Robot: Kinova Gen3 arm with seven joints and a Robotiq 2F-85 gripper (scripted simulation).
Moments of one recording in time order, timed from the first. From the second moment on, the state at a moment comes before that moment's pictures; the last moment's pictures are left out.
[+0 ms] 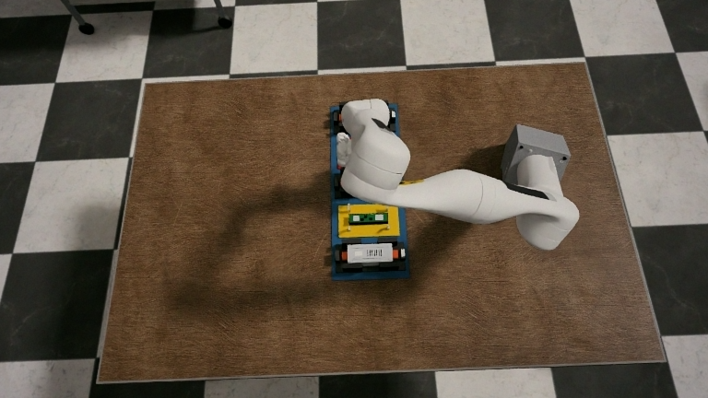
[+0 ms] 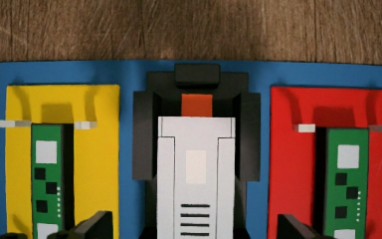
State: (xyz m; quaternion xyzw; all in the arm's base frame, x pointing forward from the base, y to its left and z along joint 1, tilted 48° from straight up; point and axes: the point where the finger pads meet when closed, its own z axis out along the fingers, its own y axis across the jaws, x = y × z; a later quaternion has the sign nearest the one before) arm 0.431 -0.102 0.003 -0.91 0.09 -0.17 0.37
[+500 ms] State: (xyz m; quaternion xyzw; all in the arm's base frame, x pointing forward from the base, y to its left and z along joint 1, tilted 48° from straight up) arm 0.434 -0.096 -0.003 -0.91 0.09 -0.17 0.37
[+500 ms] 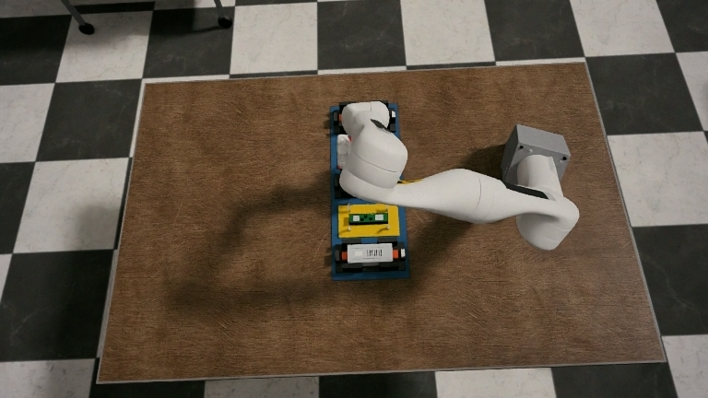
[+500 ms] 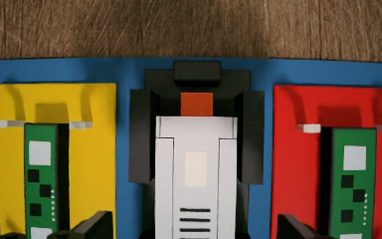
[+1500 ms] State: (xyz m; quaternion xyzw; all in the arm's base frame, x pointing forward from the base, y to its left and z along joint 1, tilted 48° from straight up) arm 0.441 -0.085 -0.014 -0.91 0.09 -0.17 0.37
